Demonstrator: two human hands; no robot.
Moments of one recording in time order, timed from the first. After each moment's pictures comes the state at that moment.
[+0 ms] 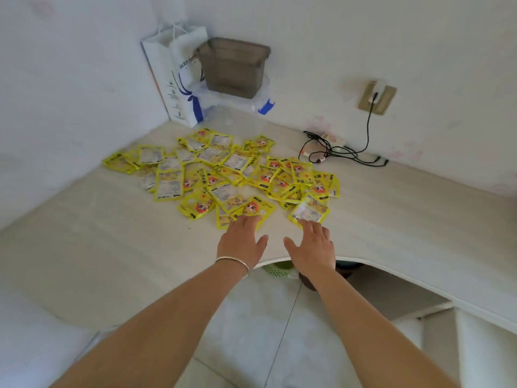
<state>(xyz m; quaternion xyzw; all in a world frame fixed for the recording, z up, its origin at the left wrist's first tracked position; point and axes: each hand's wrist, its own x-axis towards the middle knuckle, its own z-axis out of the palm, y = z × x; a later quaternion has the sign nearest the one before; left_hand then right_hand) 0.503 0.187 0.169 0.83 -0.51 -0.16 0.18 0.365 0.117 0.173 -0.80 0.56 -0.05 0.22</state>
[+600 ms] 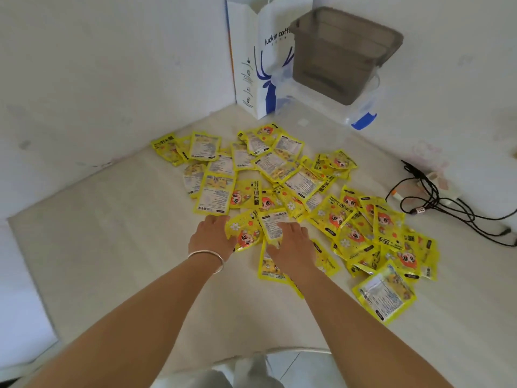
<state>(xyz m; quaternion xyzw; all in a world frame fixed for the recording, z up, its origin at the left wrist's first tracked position) 0.703 0.150 0.111 0.93 -0.25 -0.22 0.14 0.583 0.026 0.112 -0.89 0.38 0.11 0.22</state>
